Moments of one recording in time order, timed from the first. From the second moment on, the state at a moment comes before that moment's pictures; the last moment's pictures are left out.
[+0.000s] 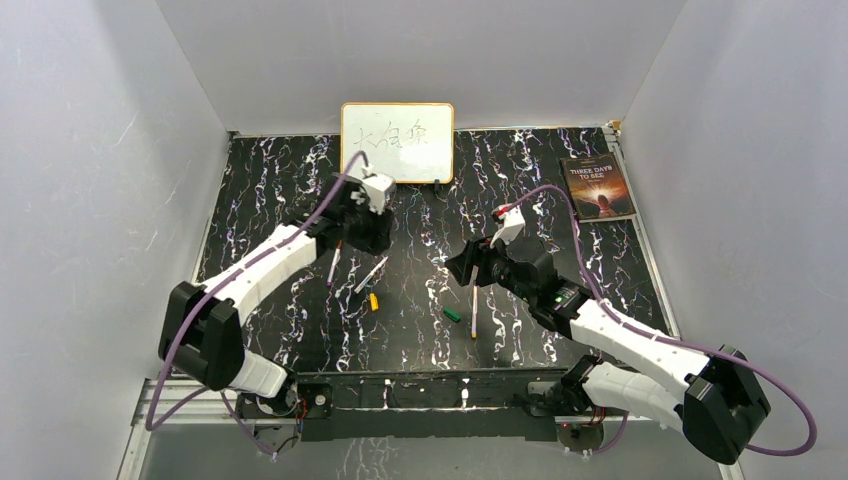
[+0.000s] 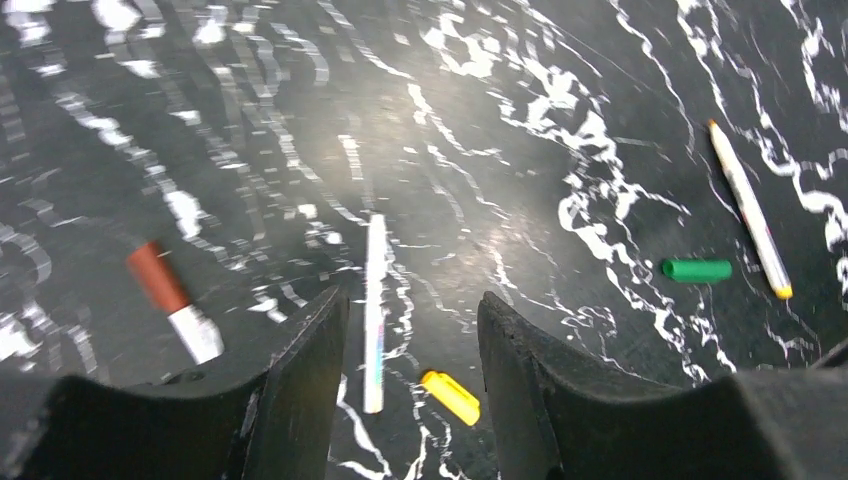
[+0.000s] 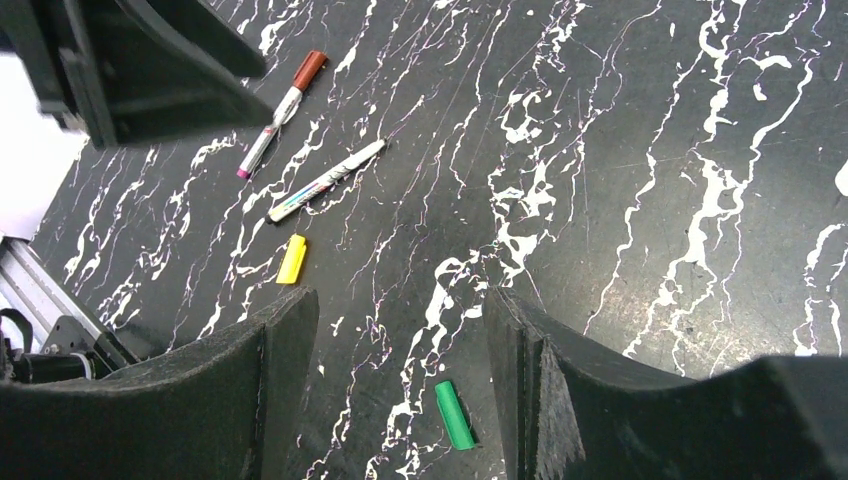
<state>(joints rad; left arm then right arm) -0.43 1.42 1.07 -0.46 0.18 0.01 0.70 0.99 0.54 0.12 0.03 0.47</state>
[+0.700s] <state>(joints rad) -0.50 1.60 0.98 -0.42 0.13 0.10 0.70 0.97 0.54 0.12 0.03 0.48</state>
